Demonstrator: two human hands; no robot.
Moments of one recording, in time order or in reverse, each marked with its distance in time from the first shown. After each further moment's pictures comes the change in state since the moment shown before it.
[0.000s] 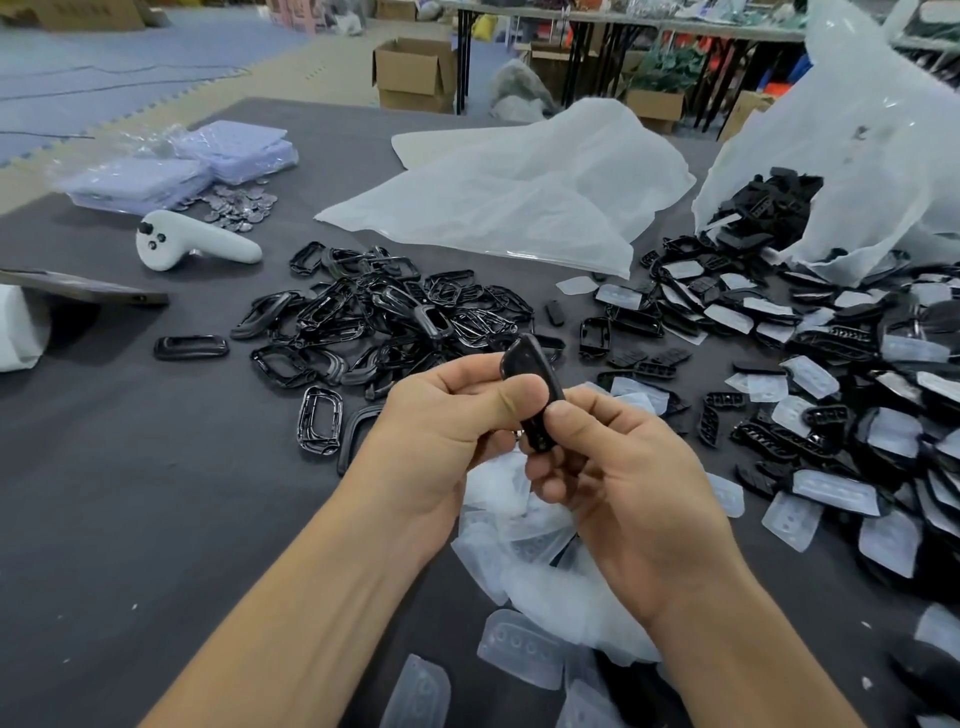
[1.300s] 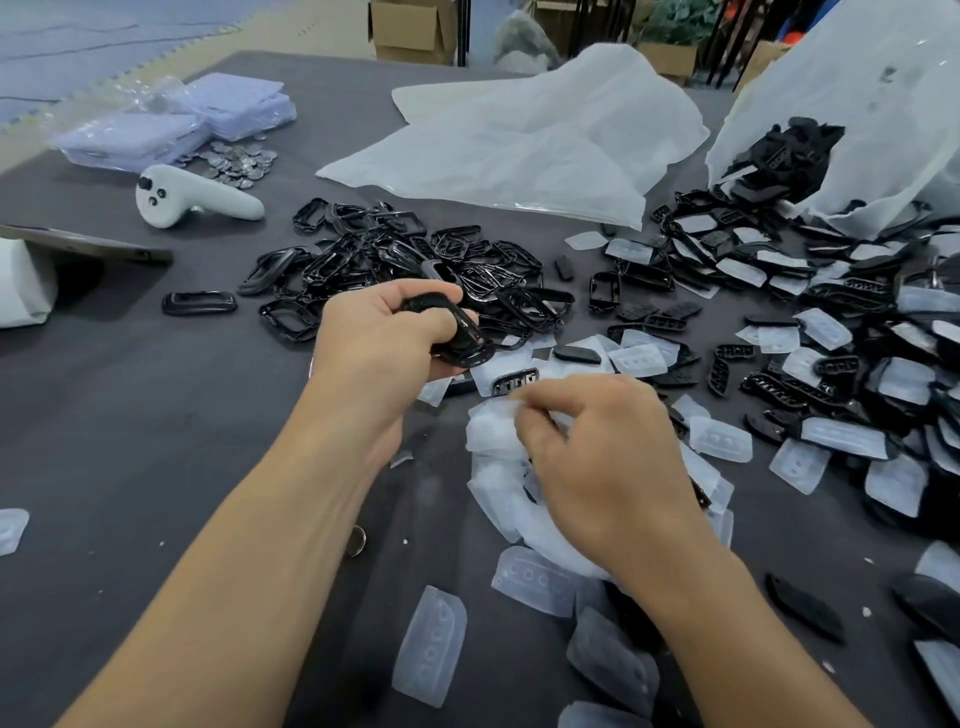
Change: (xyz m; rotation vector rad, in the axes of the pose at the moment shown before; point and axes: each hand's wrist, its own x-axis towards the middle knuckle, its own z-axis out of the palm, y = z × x) left_hand 0.012 0.014 -0.030 0.204 0.328 0.149; right_hand -0.006 0.032 -0.002 -1.271 0.202 -0.434
